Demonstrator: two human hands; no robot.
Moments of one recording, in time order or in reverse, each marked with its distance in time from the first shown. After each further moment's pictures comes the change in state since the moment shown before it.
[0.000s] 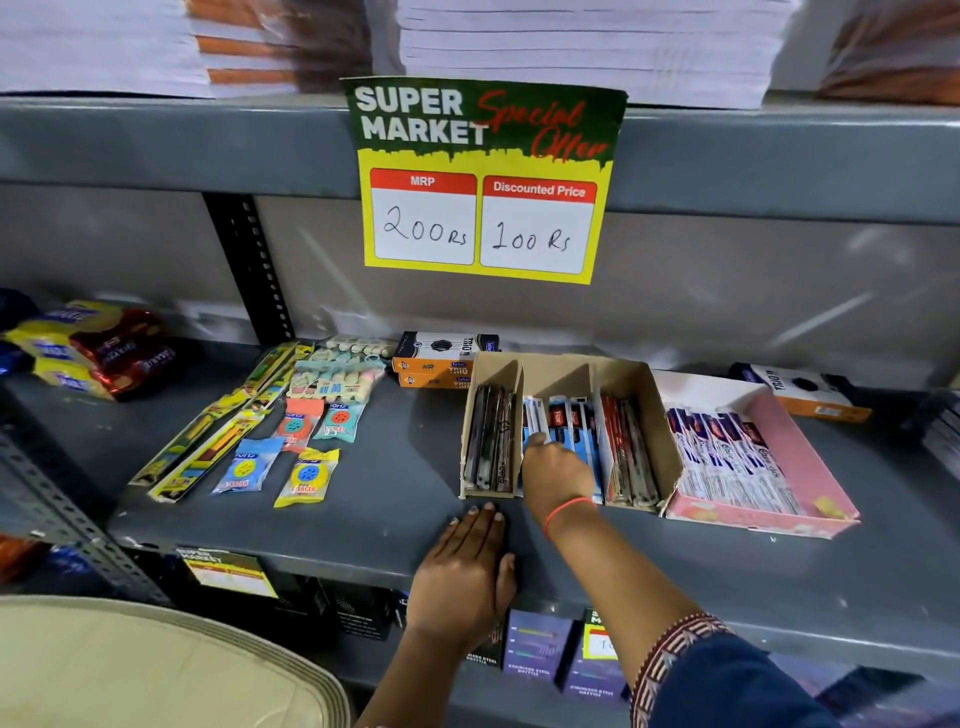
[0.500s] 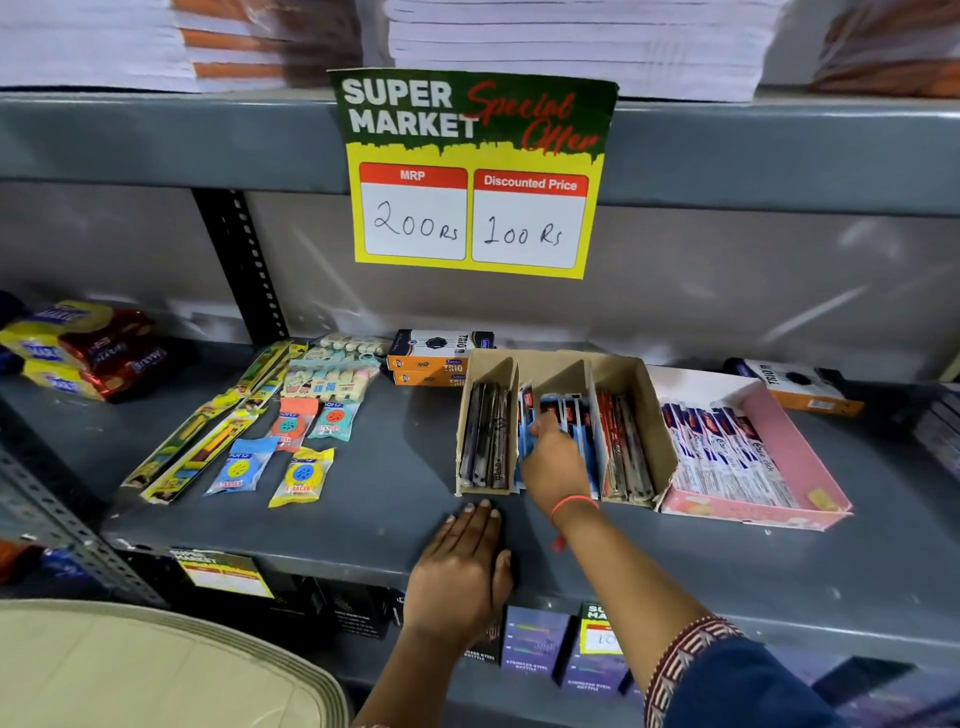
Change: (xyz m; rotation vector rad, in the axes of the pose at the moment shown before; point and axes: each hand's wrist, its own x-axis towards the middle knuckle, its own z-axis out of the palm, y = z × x) left_hand -0.001 0.000 0.001 -0.012 0.002 -0.020; right_hand 0.003 0.004 -0.006 0.616 0.028 0.146
